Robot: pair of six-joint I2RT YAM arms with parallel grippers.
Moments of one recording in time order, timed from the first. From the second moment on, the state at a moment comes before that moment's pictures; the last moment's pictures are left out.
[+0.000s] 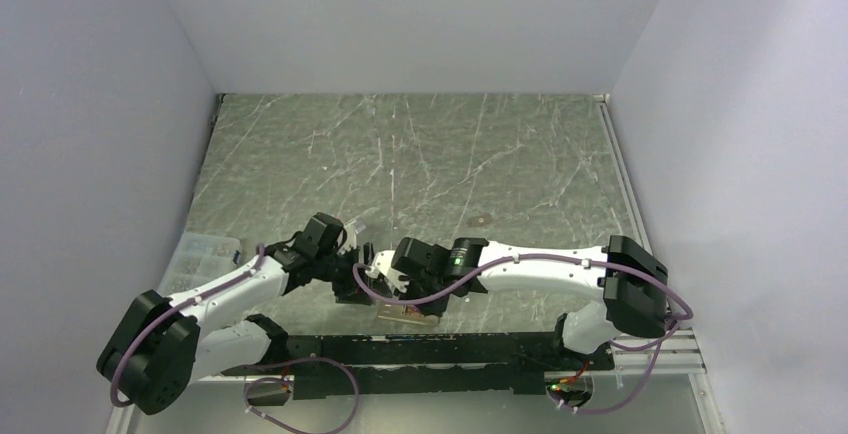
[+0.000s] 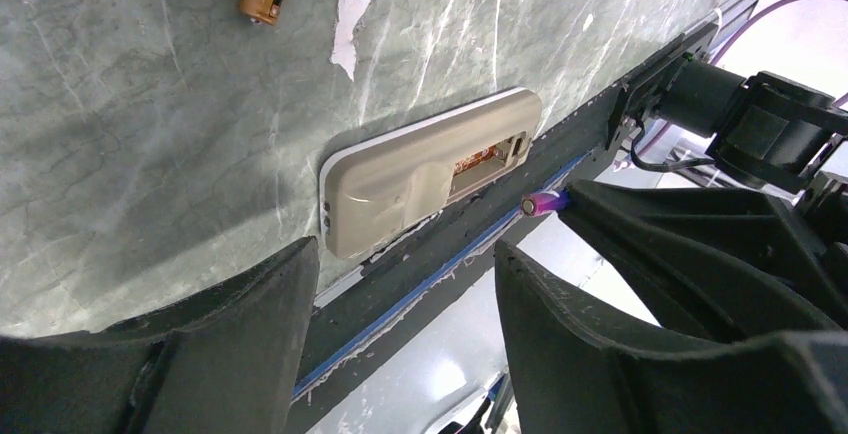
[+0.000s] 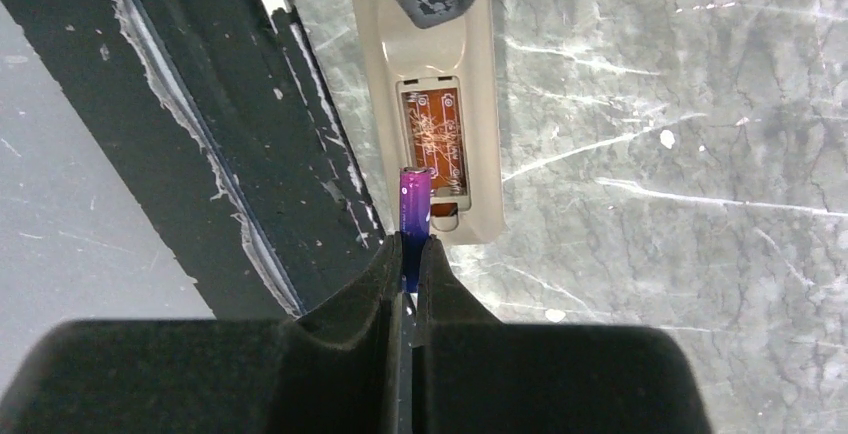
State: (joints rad) left arm -0.59 1.10 0.44 -0.32 0.56 -0.80; right arm 1.25 1.50 1.01 -0.66 -0.11 0.02
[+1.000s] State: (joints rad) left arm -0.67 1.25 0.42 -0.26 0.53 -0.83; right arm 1.21 1.53 1.01 -0.67 -0.11 0.00
